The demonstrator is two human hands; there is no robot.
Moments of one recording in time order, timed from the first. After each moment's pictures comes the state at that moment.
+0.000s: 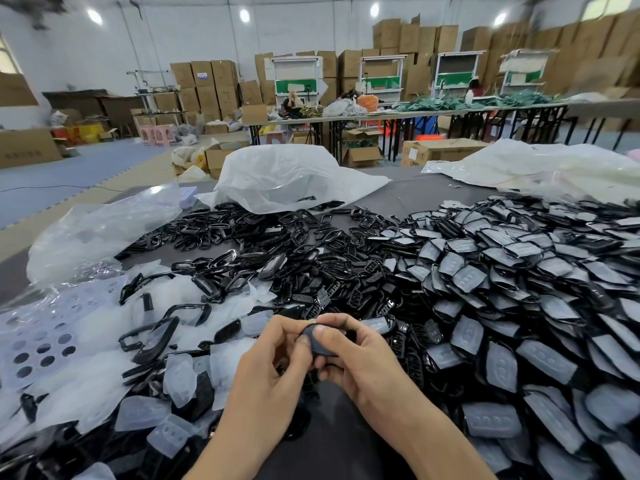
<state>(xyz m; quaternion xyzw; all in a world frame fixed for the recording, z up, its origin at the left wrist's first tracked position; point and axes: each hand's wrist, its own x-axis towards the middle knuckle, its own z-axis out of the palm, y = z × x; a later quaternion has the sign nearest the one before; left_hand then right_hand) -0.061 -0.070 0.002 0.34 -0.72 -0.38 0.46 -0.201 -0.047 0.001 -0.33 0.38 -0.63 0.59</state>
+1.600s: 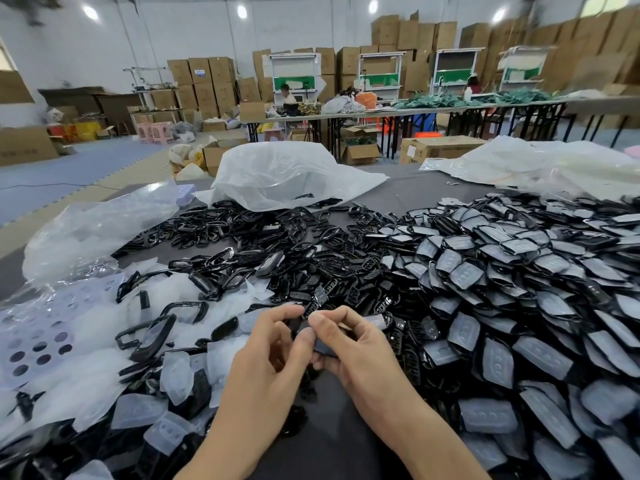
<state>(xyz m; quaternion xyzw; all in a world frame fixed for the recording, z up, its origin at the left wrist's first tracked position) -0.060 -0.067 0.005 0.37 -0.73 -0.33 0.47 -0.198 -0.043 0.005 -0.35 0.36 -0.66 0.55</state>
